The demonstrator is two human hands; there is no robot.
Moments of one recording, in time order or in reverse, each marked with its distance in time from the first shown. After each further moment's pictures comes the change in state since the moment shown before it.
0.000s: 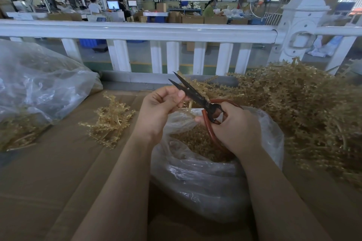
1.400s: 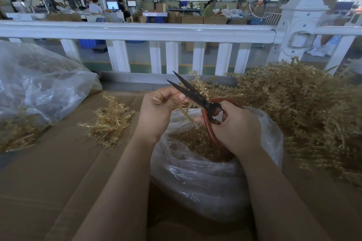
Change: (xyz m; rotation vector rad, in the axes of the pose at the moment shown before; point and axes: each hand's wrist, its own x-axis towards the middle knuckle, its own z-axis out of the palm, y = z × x) left_hand 0.002 0.000 0.000 0.274 0.031 0.145; right_hand -0.001 -0.004 -0.002 -0.002 0.063 -0.024
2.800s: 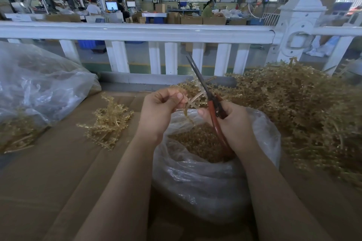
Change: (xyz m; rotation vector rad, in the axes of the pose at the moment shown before) left_hand 0.003 -0.001 0.006 -0.110 0.093 -0.181; right_hand 0.005 -0.006 0.000 0.613 -0.179 0.351
